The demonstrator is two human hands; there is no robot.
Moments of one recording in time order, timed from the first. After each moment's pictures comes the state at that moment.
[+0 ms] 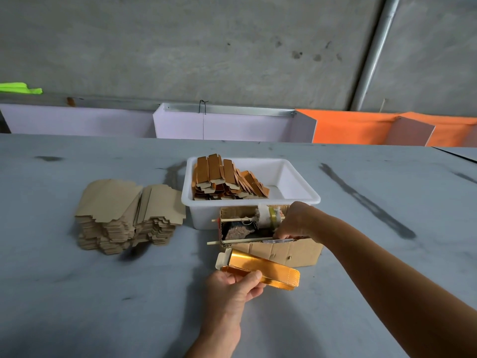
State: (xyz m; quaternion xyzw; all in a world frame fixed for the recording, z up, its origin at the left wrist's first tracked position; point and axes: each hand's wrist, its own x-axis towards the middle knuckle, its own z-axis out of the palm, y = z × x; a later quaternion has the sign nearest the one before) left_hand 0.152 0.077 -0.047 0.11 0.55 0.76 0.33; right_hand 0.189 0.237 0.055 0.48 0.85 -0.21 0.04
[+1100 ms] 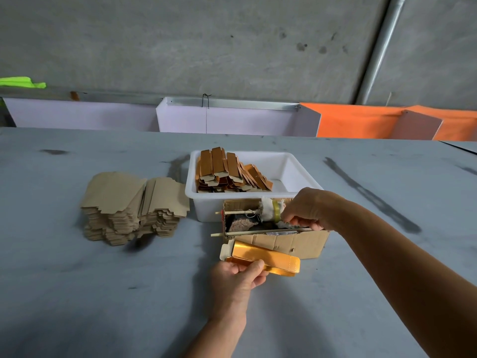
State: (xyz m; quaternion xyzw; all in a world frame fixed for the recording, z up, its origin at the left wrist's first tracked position) left_hand 0.153 0.083 -0.048 0.11 0.55 0.77 0.31; right_hand 0.199 0.227 0.083 0.50 0.77 -0.39 0.02
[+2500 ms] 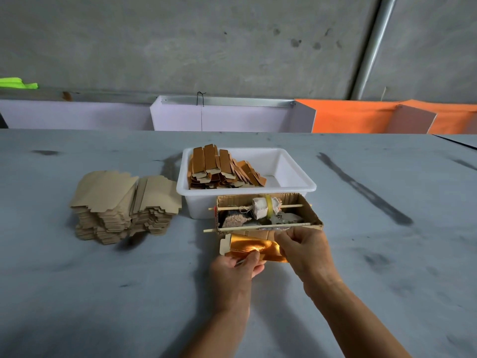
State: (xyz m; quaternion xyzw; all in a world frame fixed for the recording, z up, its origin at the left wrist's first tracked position) left_hand 0.165 0.103 -0.055 0.08 0.62 0.73 0.26; right_hand 0.237 0.175 -0.002 0.47 0.71 -0.42 -0.32
